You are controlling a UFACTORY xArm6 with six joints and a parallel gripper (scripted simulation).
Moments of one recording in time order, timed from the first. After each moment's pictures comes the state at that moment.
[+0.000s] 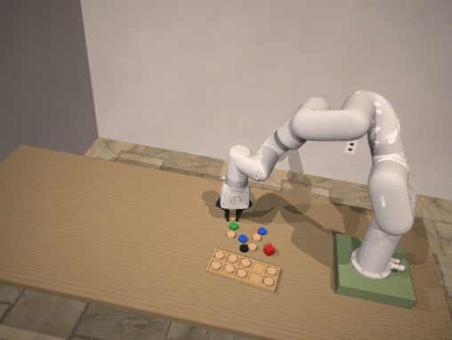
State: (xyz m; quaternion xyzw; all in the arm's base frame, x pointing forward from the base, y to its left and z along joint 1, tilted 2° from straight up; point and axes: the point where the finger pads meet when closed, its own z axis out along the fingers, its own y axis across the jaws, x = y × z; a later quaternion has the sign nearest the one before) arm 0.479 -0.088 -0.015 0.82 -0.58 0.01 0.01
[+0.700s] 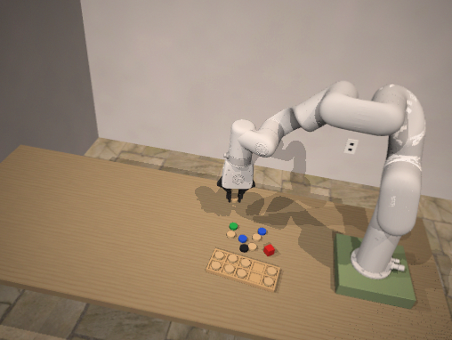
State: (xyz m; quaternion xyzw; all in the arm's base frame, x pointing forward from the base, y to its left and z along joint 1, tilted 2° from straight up) arm 0.477 -0.069 0.090 0.81 -0.58 0.01 0.01
